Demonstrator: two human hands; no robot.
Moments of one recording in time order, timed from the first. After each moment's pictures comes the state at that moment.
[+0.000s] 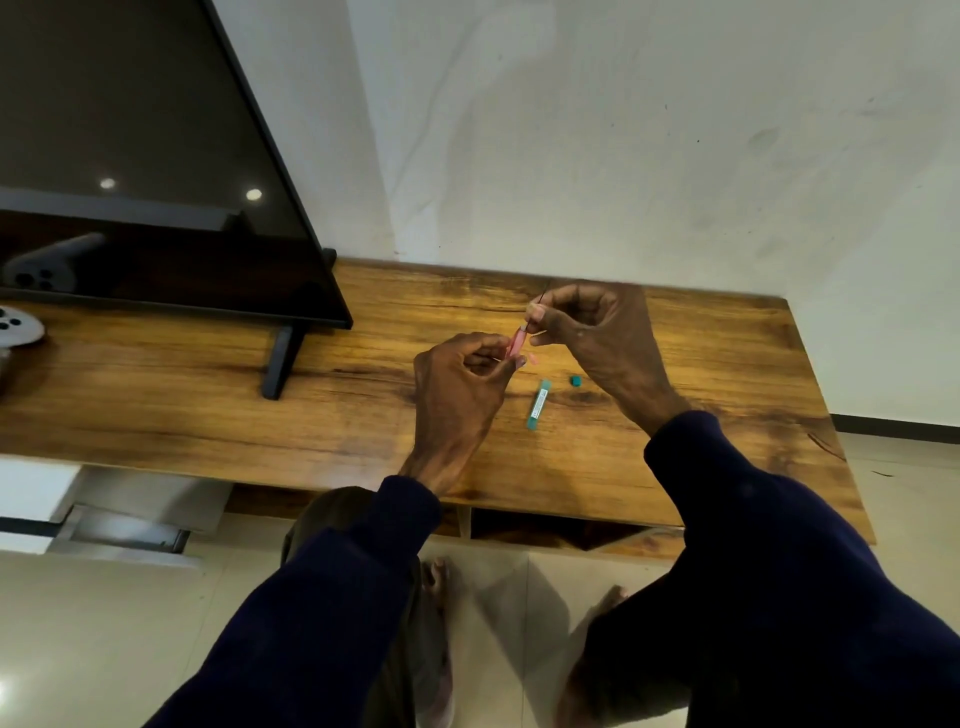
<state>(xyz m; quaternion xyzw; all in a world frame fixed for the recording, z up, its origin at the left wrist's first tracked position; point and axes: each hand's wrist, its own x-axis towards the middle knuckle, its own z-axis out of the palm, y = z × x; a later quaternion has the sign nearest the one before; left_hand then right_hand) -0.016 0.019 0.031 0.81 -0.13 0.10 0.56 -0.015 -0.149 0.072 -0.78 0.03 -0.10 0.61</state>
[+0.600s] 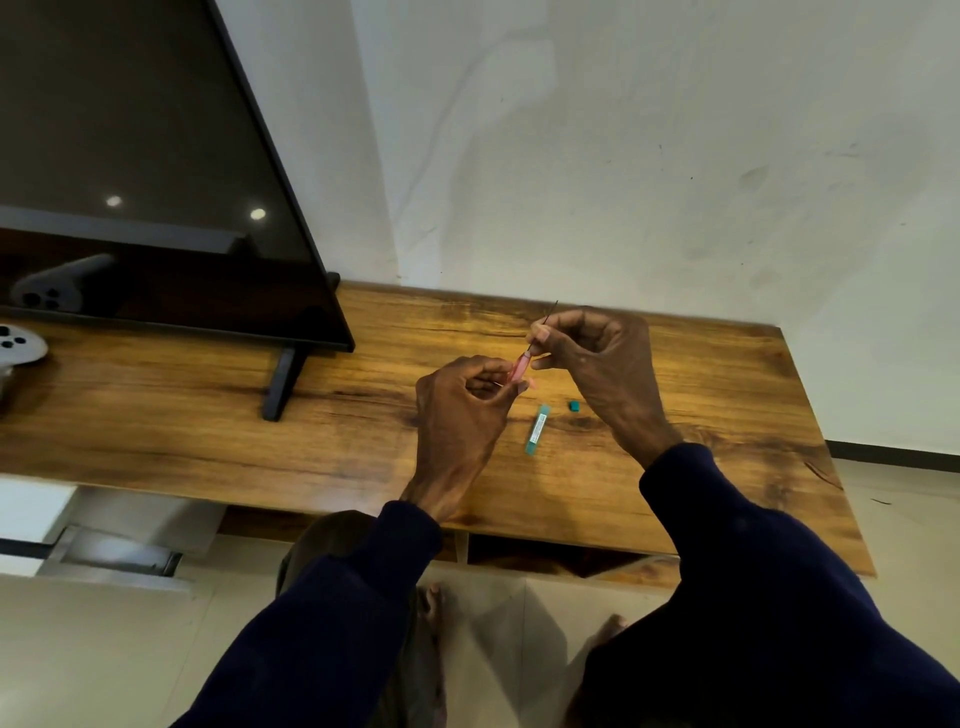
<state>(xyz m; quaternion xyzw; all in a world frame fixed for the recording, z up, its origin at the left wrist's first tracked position) -0.015 0.017 0.032 0.82 -0.12 0.11 0.55 -0.017 -0.145 0.073 -0.76 0.03 -0.13 0.64</state>
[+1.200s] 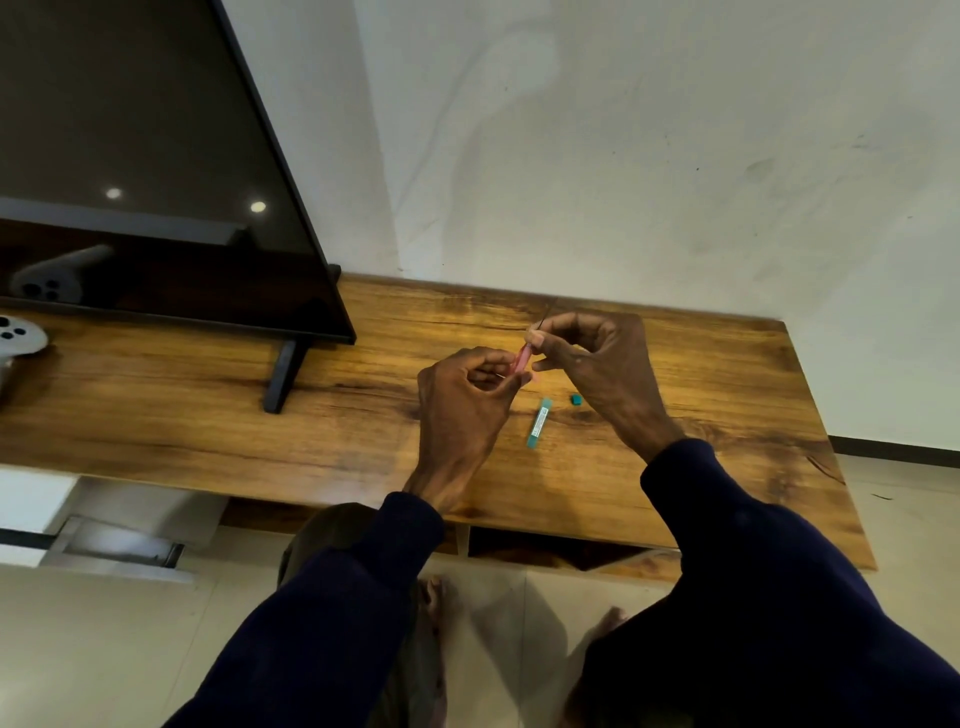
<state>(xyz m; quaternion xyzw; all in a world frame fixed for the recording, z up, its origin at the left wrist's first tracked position) -0.014 0.015 0.032 0.82 -0.11 0.10 0.55 -0.017 -0.146 0.067 -0.79 0.03 -0.11 0.61</state>
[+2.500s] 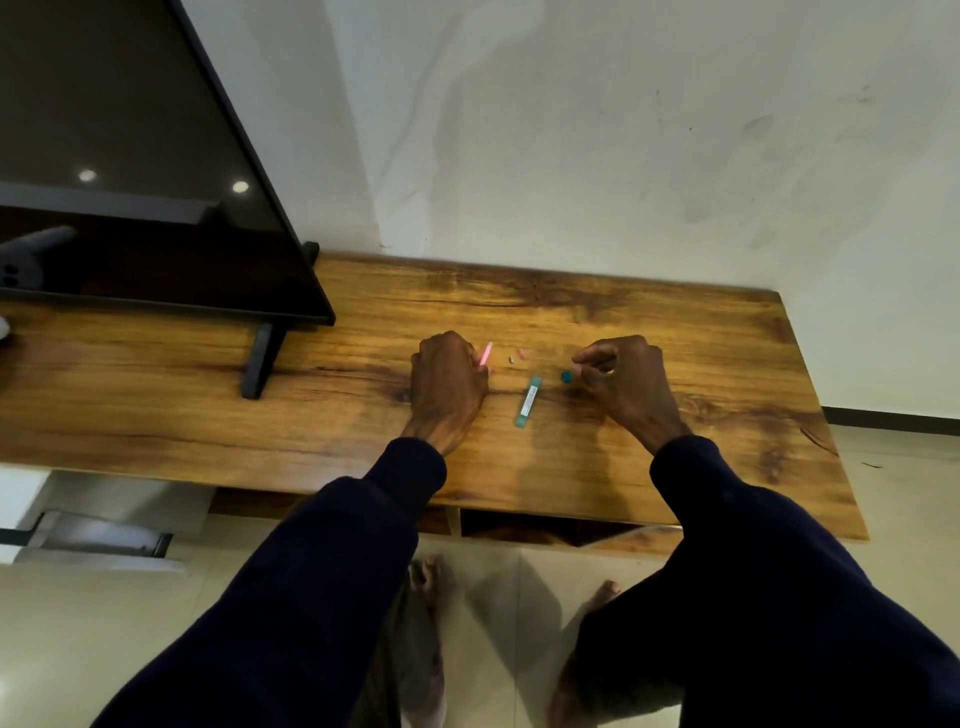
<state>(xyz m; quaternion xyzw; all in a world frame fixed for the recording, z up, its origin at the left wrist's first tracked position) 0.021 0.007 -0.010 0.93 -0.05 0.00 0.35 -0.025 -0.206 -0.010 -0.92 0.15 -0.06 0.36</state>
